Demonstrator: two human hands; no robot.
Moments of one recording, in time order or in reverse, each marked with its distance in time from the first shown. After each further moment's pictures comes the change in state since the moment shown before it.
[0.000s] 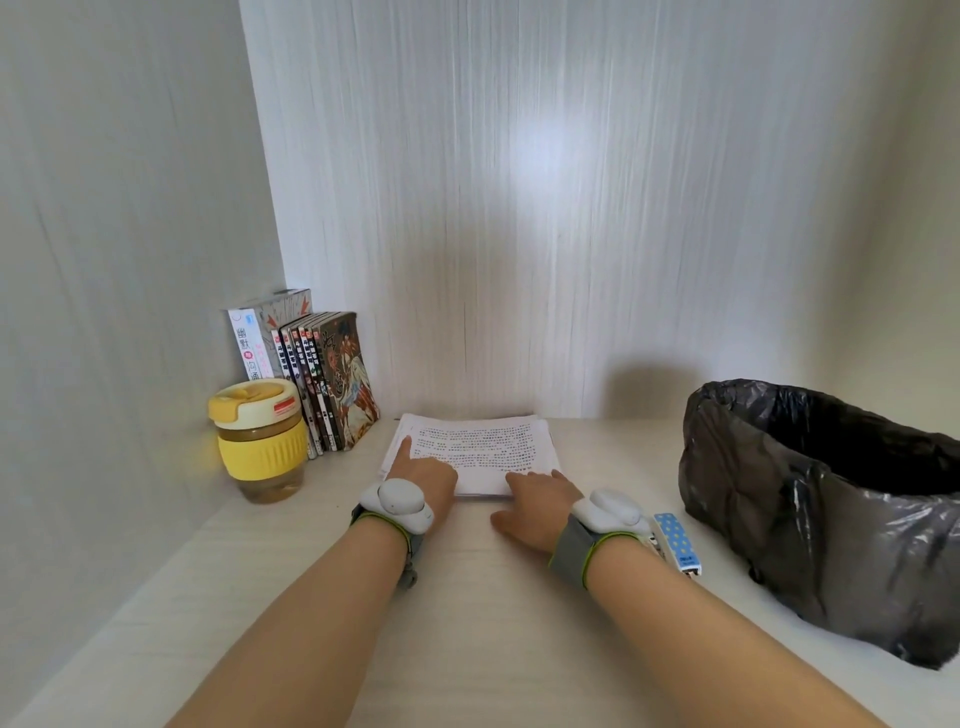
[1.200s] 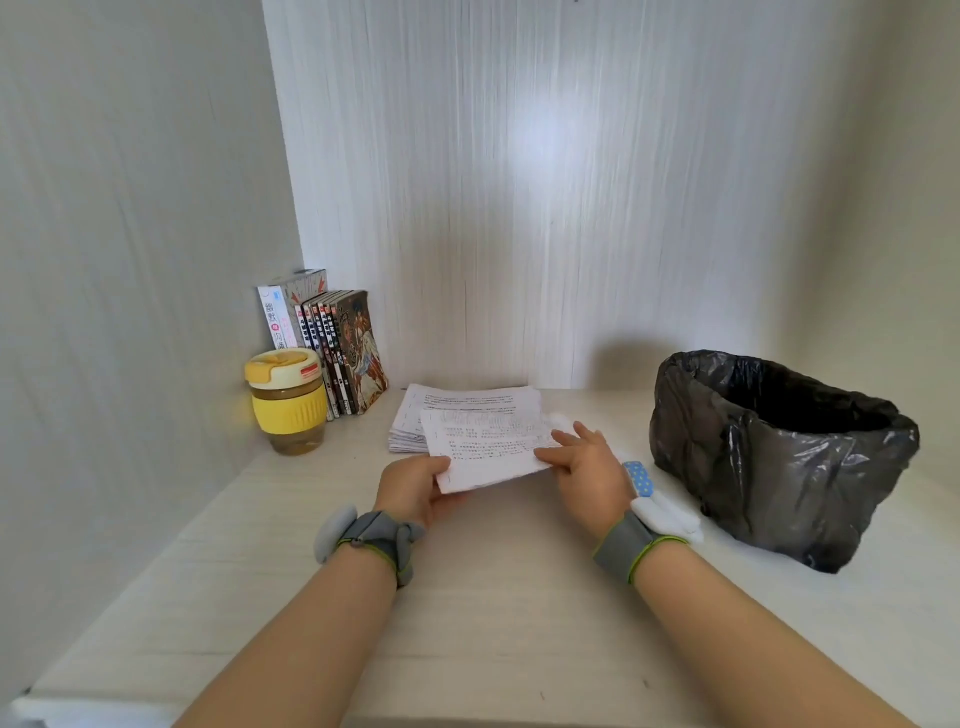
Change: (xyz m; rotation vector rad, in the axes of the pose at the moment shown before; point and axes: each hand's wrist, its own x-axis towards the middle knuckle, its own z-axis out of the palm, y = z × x) left_hand -0.124 0.045 -0.043 -2.228 0.118 -0.559; right_hand -0.048 0.050 0.020 0.276 0.373 -0.091
